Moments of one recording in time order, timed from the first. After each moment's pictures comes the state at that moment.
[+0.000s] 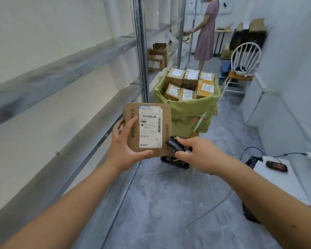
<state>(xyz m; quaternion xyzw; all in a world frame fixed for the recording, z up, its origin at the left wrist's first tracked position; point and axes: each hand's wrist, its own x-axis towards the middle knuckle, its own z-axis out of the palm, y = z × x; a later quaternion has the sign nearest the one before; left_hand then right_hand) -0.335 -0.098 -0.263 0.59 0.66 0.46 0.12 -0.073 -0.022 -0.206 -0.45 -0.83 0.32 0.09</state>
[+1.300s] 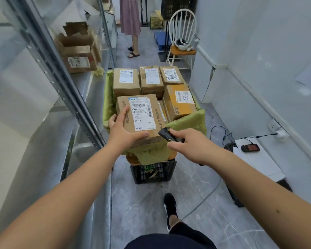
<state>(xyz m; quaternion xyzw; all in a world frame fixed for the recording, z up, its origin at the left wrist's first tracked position) -0.439 0.468 -0.334 0.60 0.62 0.36 0.35 -0.185 0.392 -0.266 -0.64 -0.65 0.38 0.15</state>
